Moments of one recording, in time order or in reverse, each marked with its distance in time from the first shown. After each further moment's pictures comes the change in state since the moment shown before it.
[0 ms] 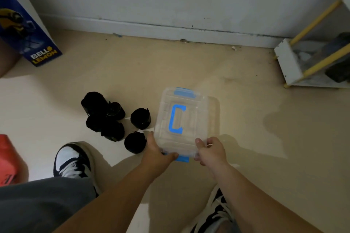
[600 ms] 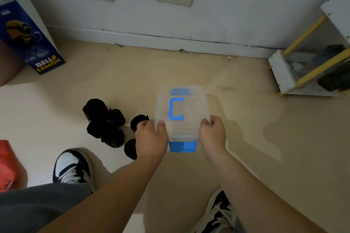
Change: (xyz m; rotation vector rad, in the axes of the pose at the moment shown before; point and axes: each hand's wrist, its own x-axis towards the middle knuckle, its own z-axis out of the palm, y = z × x) left_hand 0.009 0.070 -0.008 0.235 0.376 0.090; right_hand -0.010 -0.078 -0.010 0.145 0.197 -0.268
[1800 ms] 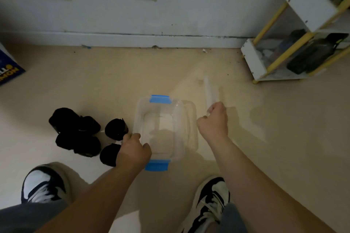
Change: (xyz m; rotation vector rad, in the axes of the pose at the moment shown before) left_hand 0.003 -0.024 0.024 0.417 -0.307 0.018; right_hand 0.035 -0.003 -0.067 -0.301 0.109 -0.116
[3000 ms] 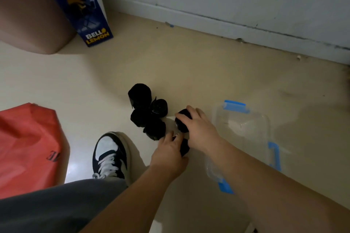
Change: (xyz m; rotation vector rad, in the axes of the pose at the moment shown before) left_hand 0.025 -0.112 -0.036 0.103 -0.035 0.106; right_hand -0.067 -0.089 0.217 -0.770 -0.831 -0.797
